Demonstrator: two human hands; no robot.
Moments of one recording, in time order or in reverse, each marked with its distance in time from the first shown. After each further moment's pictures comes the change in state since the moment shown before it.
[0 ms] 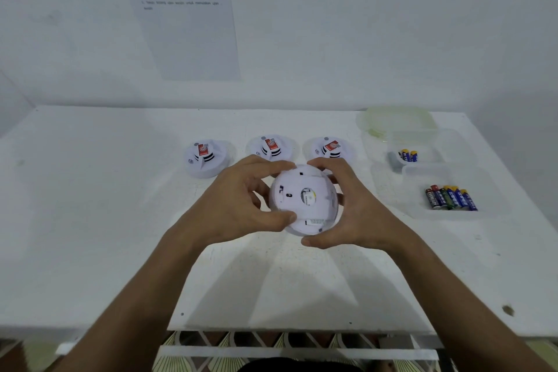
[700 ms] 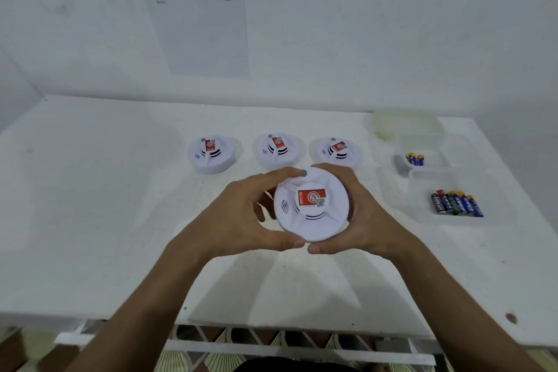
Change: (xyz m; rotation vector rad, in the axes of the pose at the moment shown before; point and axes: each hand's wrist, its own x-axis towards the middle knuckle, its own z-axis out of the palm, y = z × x) left_hand -0.017 -0.006 0.004 0.072 -0.072 0.053; right_hand -0.004 0.009 0.008 0.168 -0.045 0.019
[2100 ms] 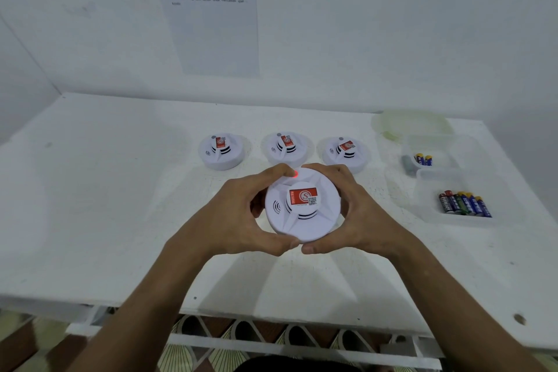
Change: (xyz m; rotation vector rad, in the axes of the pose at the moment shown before) left_hand -0.016 -0.003 -0.006 0.029 0.062 0.066; right_hand 0.004 -0.009 0.014 -0.053 -0.041 -0.046
